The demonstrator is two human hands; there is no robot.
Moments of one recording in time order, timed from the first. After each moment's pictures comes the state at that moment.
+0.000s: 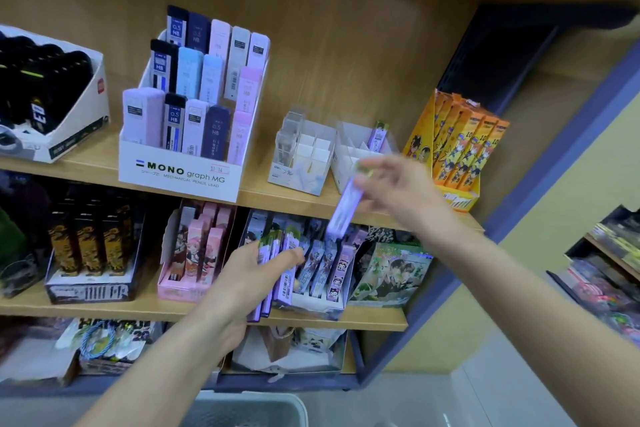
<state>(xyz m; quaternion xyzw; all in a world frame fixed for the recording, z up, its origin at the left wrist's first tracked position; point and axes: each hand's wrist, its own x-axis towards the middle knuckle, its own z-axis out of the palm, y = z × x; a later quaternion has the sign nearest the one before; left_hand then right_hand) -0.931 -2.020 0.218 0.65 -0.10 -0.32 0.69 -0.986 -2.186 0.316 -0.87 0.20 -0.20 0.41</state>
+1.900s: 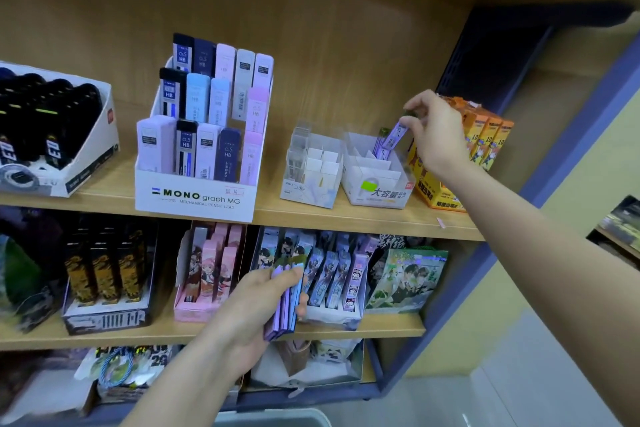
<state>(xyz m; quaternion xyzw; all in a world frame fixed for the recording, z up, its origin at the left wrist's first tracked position) -0.921 -2.009 0.218 0.54 -0.06 -0.41 0.73 -0.924 -2.278 0.347 -0.89 0.19 -0.41 0.11</state>
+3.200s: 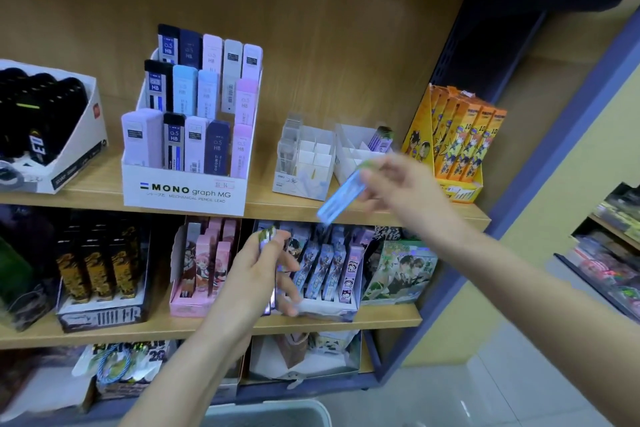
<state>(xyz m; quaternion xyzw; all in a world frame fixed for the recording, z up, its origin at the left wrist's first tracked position) -0.921 -2.016 0.220 0.59 -0.15 -0.26 0.75 -0.985 -2.176 0.314 -0.83 0.19 -0.24 0.46</state>
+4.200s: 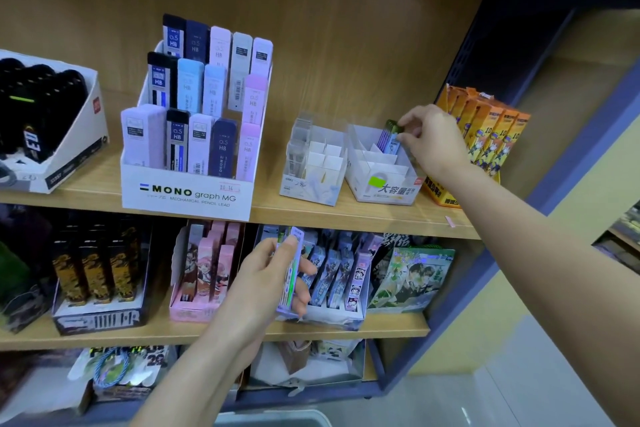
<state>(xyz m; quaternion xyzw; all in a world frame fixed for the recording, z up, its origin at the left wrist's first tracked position) -0.913 -2.022 0.217 0.58 -0.14 -0.30 0.75 -0.913 -2.296 0.327 -0.92 0.21 -0.34 0.03</state>
